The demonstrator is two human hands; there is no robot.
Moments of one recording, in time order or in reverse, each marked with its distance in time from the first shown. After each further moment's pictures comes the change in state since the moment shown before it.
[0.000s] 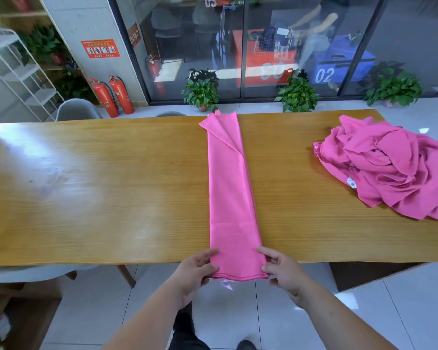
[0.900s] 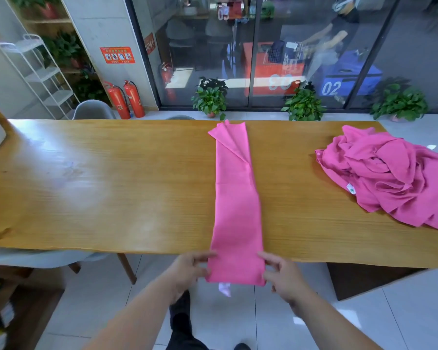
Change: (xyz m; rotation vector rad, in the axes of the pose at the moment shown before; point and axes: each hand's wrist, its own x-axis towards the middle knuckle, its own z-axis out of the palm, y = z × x) left_hand -0.048 0.014 -0.002 0.254 0.020 0.076; right_hand -0.048 -0.001 0.016 -0.090 0.144 -0.131
